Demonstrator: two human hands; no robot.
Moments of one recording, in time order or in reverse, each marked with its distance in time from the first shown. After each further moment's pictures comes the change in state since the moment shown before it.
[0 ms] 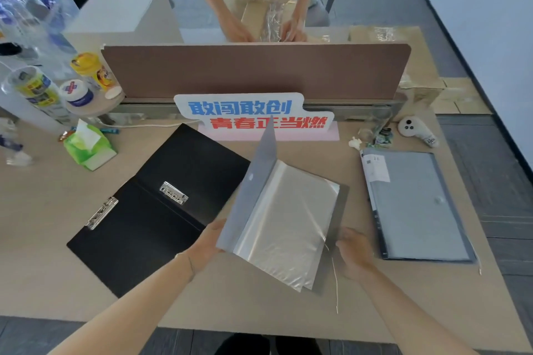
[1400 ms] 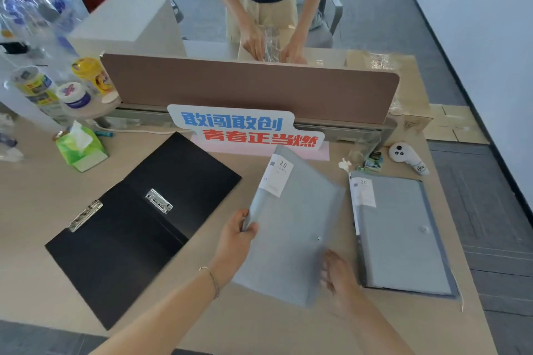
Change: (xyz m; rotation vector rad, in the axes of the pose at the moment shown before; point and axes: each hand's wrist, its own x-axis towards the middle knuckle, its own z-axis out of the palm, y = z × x) left_hand -0.010 0.059 0.111 -0.051 0.277 0.298; right_hand -0.012 -0.010 -0.016 0.628 -0.226 0.191
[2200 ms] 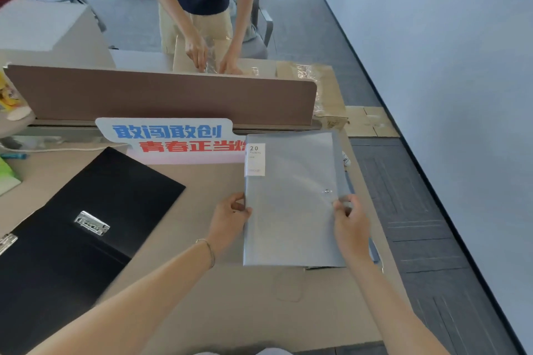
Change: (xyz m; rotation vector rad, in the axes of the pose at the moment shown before) left_hand 0.020 0.045 0.083 0.105 -0.199 0.112; right_hand -0.072 -0.107 -0.106 -0.344 0.590 -0.724
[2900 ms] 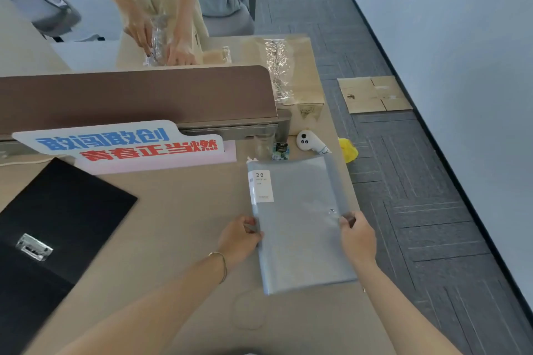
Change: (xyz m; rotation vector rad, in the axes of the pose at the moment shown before) left_hand 0.071 -0.026 0.153 0.282 -0.041 -0.266; right_hand 0.129 0.160 -0.030 -0.185 -0.129 0.273
